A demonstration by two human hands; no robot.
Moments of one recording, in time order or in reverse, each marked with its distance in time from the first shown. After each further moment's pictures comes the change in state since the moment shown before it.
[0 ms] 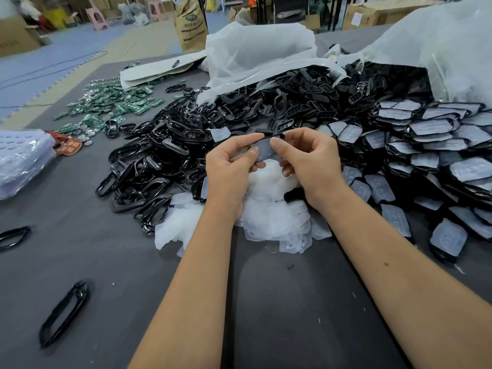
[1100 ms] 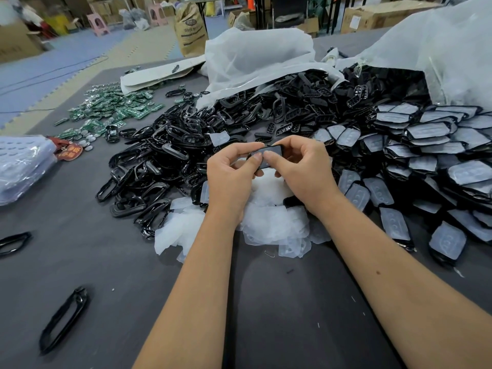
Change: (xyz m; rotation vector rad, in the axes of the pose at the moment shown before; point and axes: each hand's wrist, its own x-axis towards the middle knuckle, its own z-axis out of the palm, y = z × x) left_hand -0.001 -0.002 0.002 0.077 0.015 0.023; right_hand -0.008 -0.007 0.002 -0.340 -0.067 -0.124
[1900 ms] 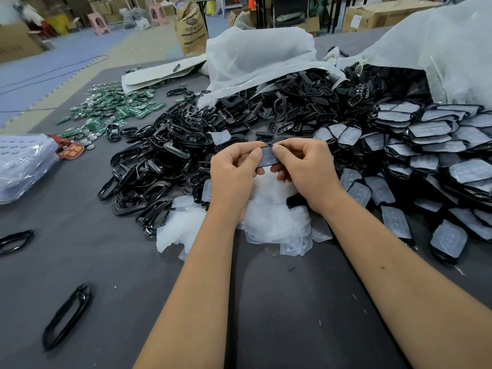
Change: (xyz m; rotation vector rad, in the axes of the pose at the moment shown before) left_hand 0.002 -0.002 0.001 0.049 0.003 -0.022; right_hand 0.001 0.001 -0.003 0.136 -0.044 0.064
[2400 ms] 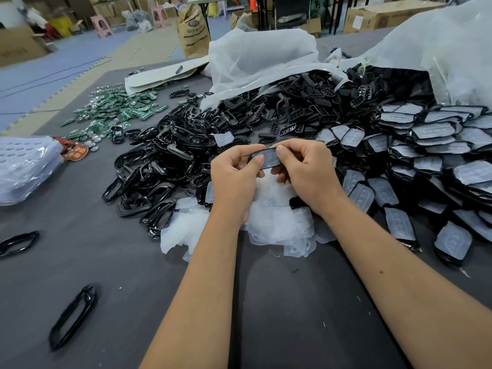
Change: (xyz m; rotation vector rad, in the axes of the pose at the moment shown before) left_hand -0.001 0.001 -0.001 -0.021 0.048 -0.013; right_hand -0.001 -0.001 0.004 -0.113 0.014 -0.075
